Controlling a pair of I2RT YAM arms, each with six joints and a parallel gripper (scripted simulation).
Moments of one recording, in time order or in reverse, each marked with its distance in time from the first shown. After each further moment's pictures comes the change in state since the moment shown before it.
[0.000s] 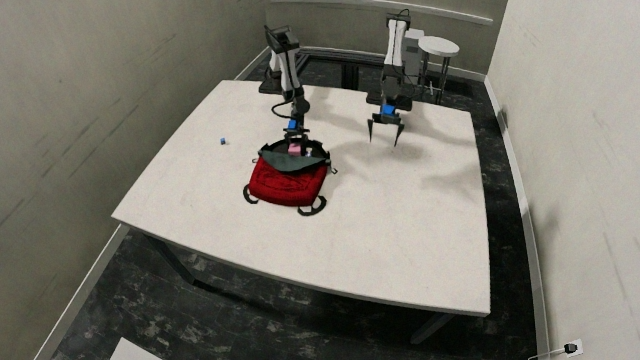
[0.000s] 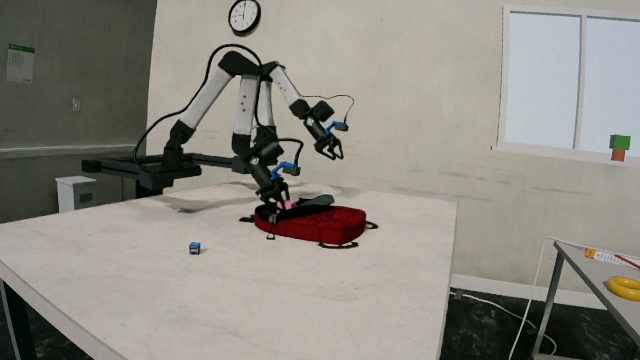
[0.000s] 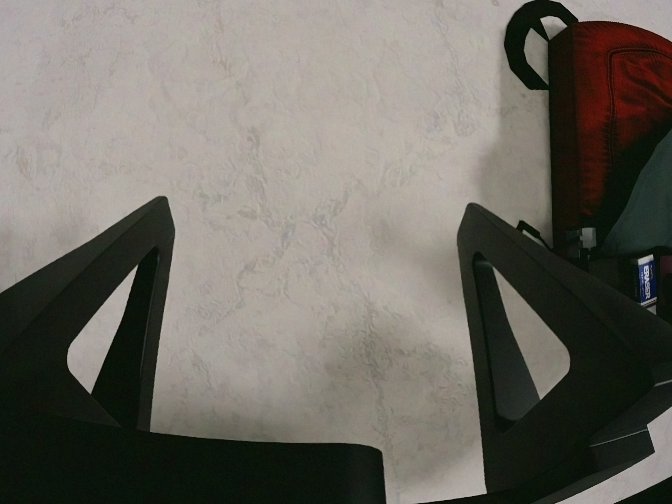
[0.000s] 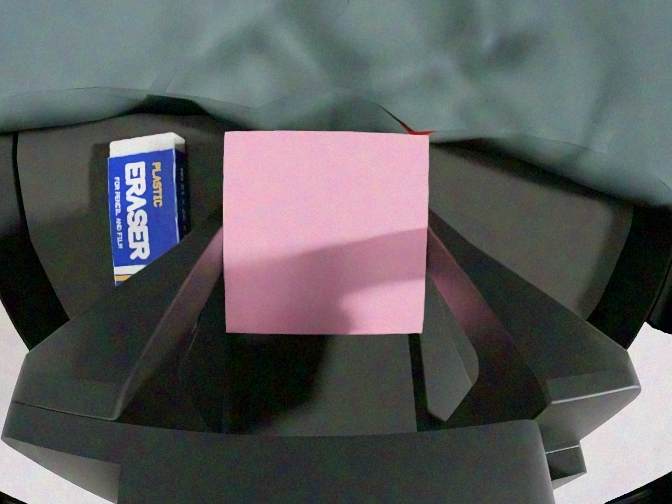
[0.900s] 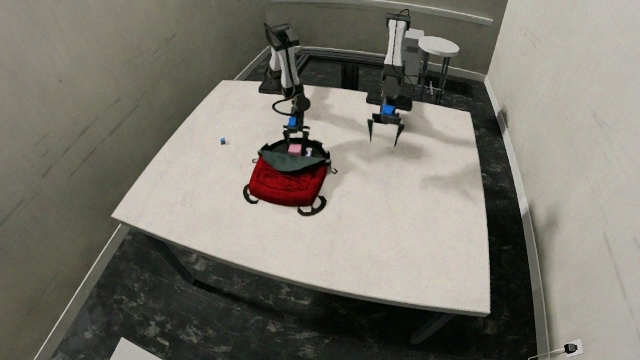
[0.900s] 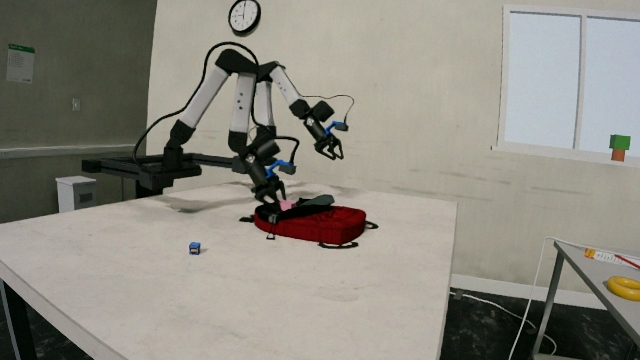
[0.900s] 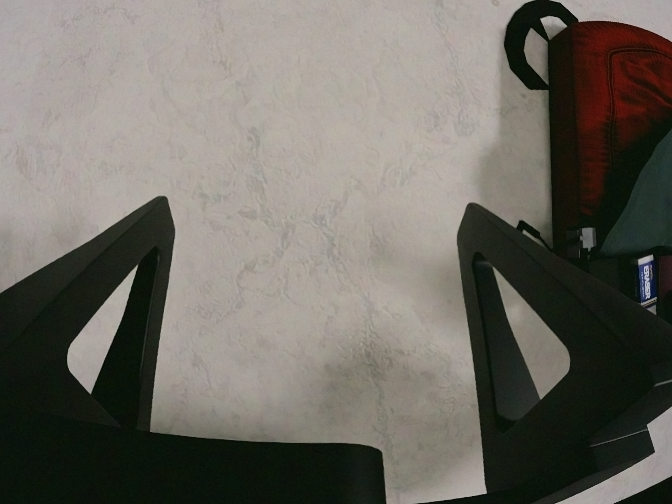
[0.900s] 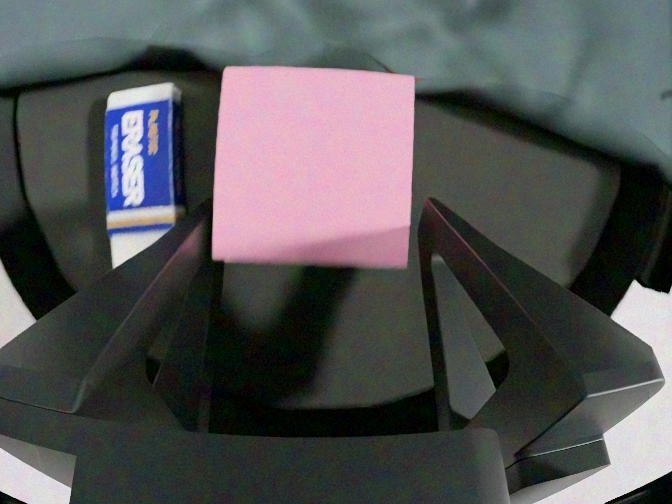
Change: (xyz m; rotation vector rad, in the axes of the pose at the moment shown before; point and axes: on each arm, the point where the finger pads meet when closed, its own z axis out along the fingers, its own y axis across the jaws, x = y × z) left arm 0.000 0.000 0.000 0.000 0.000 0.000; right arm 0.009 -0.003 -0.014 0.004 0.020 -0.014
